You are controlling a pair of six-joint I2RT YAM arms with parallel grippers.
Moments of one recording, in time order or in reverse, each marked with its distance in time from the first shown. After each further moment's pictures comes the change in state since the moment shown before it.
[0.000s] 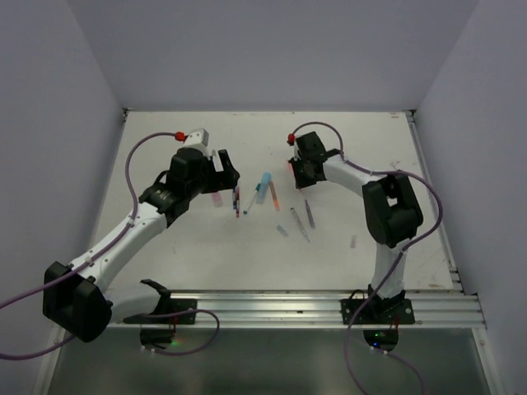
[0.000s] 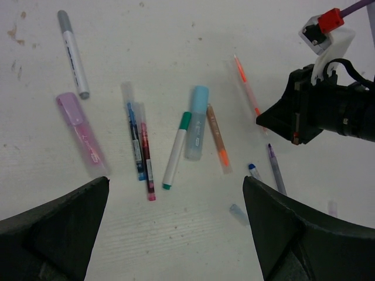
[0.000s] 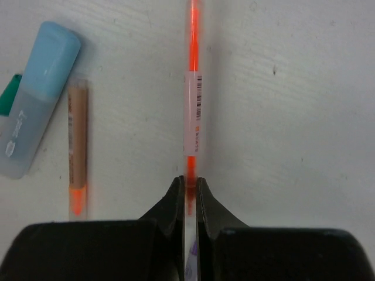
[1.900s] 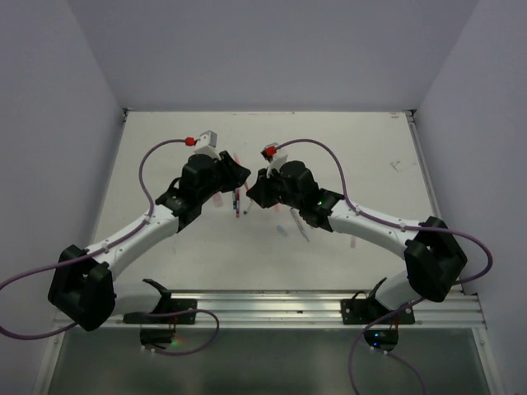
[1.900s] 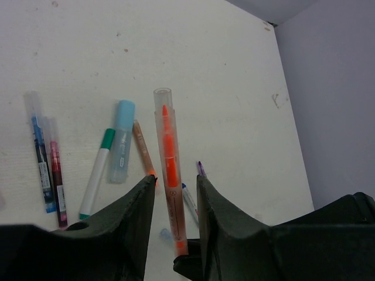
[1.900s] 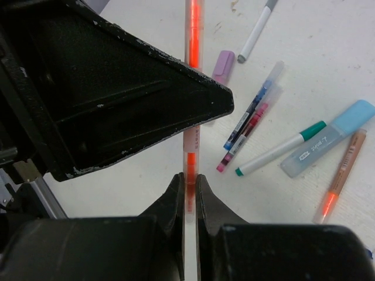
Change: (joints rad) left arm -0.072 0.075 -0.114 0.363 0.064 -0.227; right arm 0.381 -0.523 -0.431 0.554 -0.061 0.303
